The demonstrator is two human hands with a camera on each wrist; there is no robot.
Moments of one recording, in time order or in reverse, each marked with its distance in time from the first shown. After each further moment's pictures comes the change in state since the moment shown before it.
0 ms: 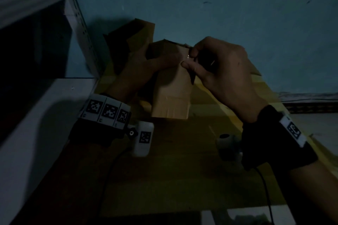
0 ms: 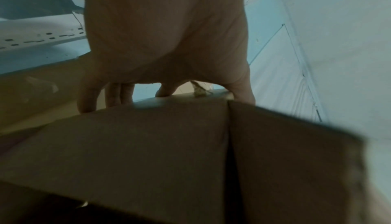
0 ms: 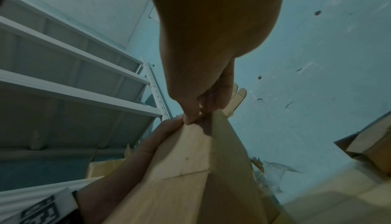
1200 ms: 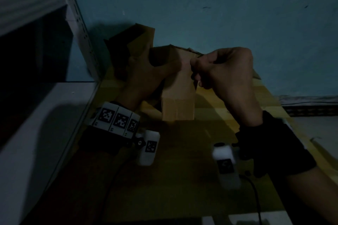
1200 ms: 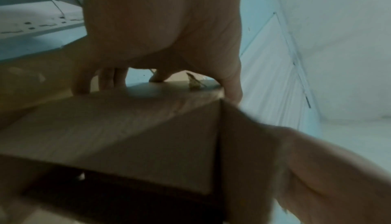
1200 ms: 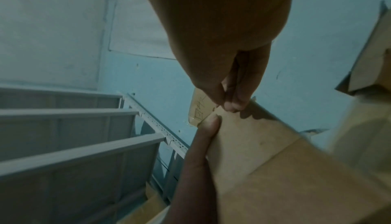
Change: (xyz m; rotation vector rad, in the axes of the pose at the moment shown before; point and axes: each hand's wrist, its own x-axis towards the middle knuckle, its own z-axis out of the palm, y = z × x) left_hand 0.005 -0.007 0.012 0.184 0.140 0.038; right_hand 0.002 -0.007 0.001 0.481 0.098 0.513
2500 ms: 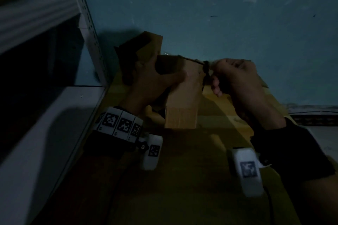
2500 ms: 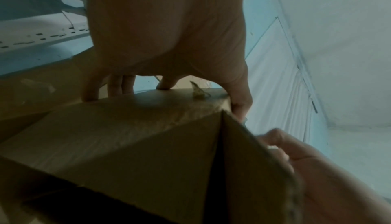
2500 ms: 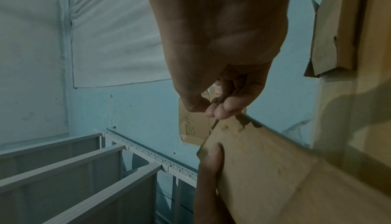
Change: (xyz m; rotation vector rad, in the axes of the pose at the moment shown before) left_hand 0.017 -0.017 -0.010 0.130 -0.018 0.049; right_hand 0.005 -0.001 -0.008 0.241 -0.163 0.160
